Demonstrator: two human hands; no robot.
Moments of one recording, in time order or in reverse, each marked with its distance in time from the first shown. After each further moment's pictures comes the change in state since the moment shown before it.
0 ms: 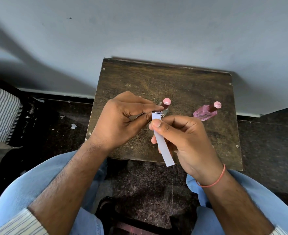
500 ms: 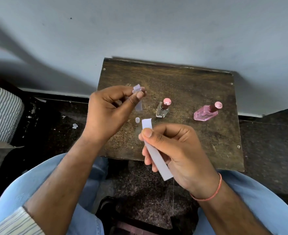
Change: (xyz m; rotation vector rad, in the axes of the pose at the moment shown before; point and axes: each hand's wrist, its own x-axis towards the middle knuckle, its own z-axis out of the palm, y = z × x) left_hand 0.003 -0.002 -0.010 -0.113 0.225 -0.277; right_hand -0.016 0.000 0.012 0.195 -0.173 0.083
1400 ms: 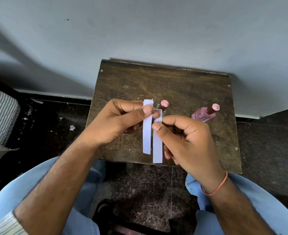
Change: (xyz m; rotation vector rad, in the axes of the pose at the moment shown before) left_hand -0.004 0.005 0.002 -0.597 -0.466 -0.386; right_hand 0.007 0.000 -0.027 -0.560 0.240 -0.364
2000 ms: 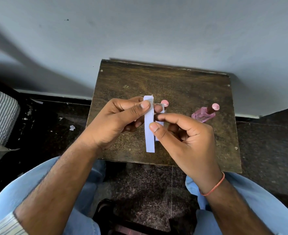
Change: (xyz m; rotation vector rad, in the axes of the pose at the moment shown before) left_hand -0.001 0.000 0.003 -0.047 0.001 0.007; right_hand 0.000 0.001 0.005 -0.167 0.139 -0.196
